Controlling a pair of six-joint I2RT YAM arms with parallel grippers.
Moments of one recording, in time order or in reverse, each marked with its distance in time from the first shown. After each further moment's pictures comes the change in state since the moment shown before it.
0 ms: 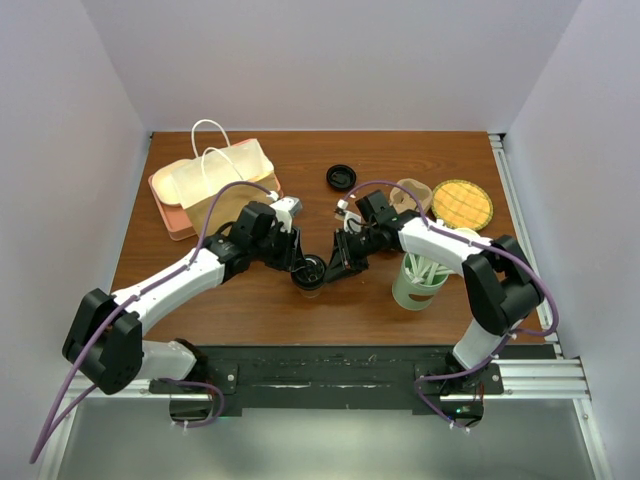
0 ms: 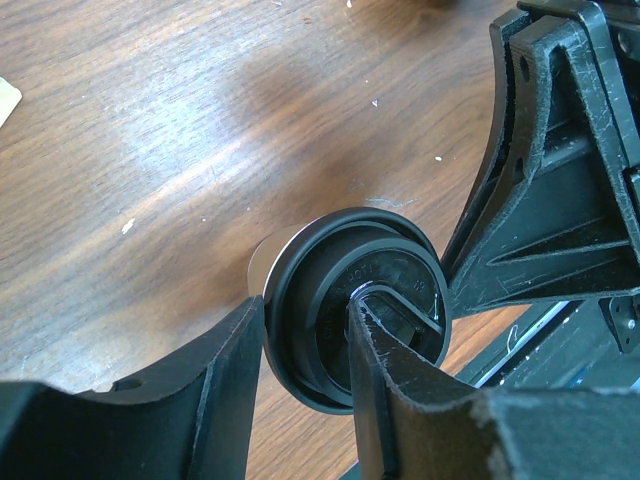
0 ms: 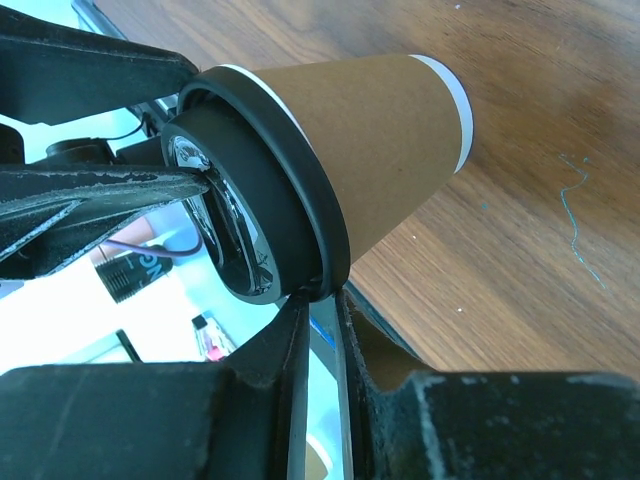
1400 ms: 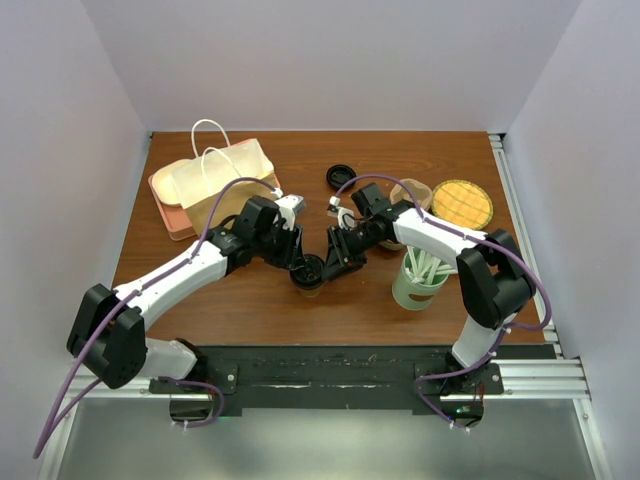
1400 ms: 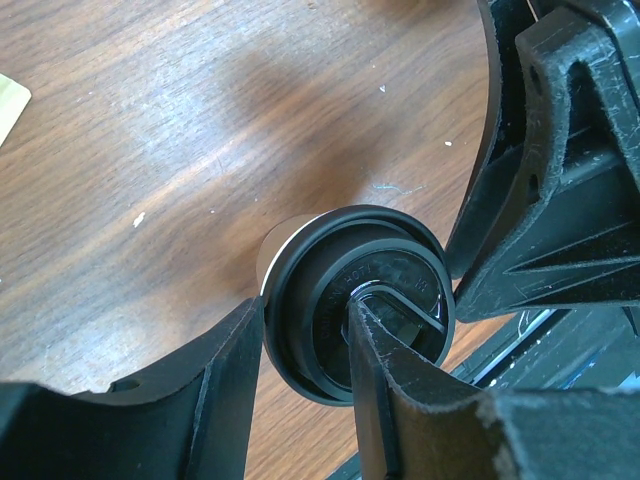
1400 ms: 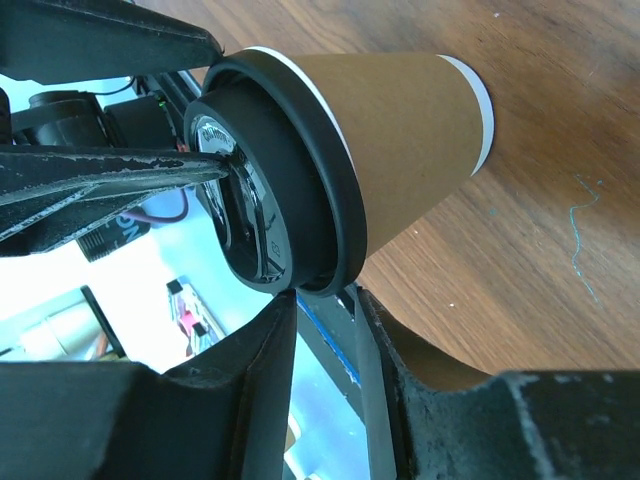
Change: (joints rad) left arm 0.000 0.032 0.080 -0.099 0.006 0.046; right arm 0.000 0.047 0.114 -0.122 -0.077 -0.147
